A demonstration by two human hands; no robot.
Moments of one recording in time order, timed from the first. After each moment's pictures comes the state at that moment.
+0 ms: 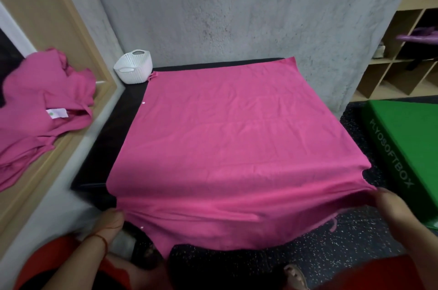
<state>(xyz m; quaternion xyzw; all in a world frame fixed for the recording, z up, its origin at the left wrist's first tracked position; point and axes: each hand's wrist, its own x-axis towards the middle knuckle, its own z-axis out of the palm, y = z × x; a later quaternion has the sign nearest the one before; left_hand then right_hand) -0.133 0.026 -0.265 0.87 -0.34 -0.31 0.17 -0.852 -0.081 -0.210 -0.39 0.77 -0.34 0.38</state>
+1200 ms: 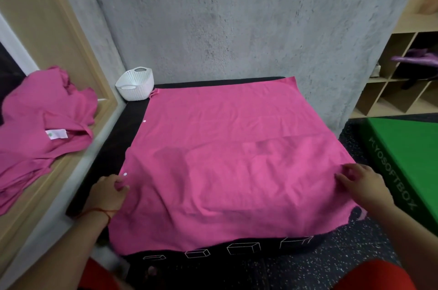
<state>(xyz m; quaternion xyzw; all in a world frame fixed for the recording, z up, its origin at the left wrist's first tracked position) -0.116 -0.069 -0.175 0.86 -0.46 -0.08 0.20 -0.823 -0.192 -0.186 -0.59 0.78 -0.16 0.12</state>
